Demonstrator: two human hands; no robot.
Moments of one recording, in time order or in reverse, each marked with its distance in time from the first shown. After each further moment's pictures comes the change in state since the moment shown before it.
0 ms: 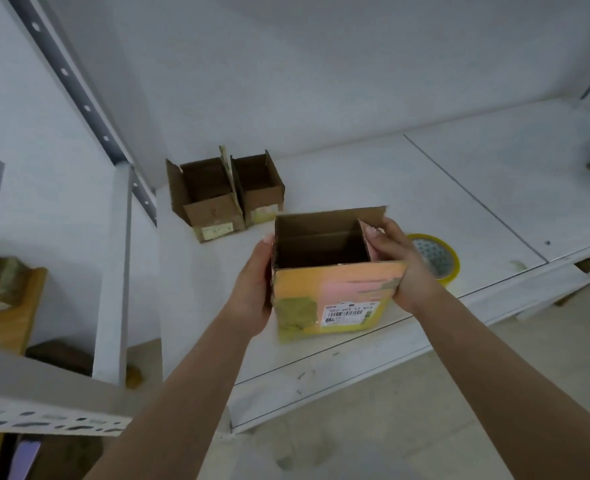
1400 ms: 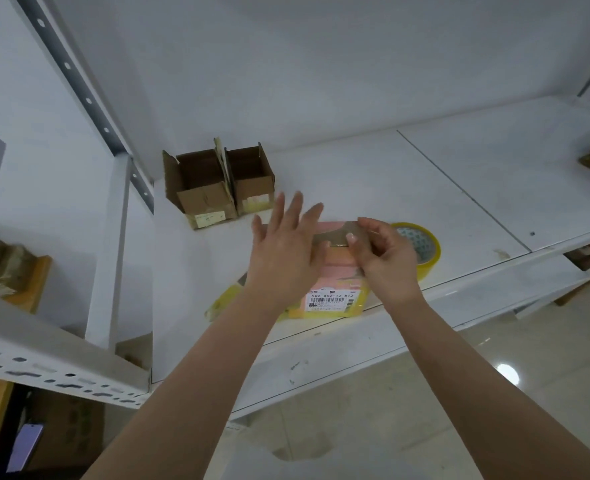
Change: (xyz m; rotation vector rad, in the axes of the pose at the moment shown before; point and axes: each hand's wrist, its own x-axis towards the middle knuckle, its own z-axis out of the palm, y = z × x) left_hand -0.015 0.007 0.068 1.694 0.108 0.444; right_hand -0.032 0.012 -0.007 -0.777 0.286 -0.326
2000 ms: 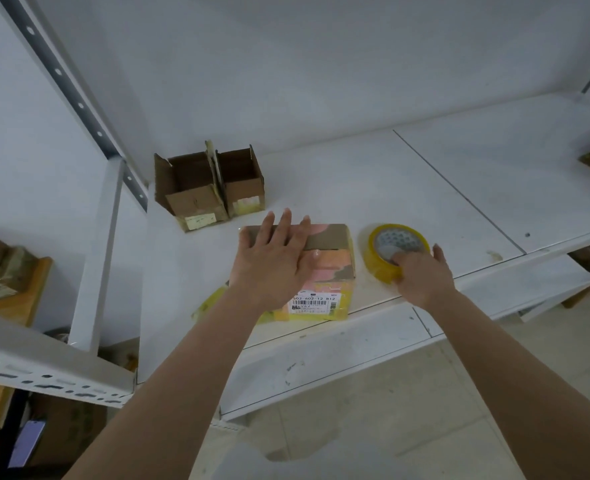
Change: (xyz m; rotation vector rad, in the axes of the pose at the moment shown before) left_hand 0.007 -0.001 0.013 0.286 -0.241 -0.017; right_hand 0.041 0.044 -0.076 -1.333 -0.470 0.052
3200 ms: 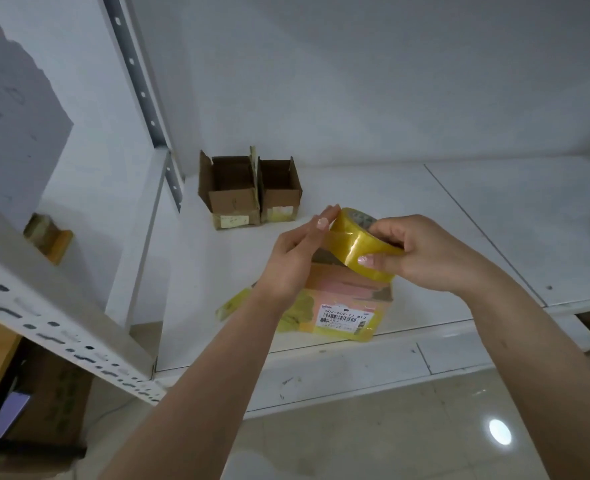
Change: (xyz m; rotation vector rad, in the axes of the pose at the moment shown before) left_hand -0.017 -0.012 -0.020 -1.633 0.285 -0.056; right_hand -0.039 -0.082 -0.129 0.737 -0.020 -0.500
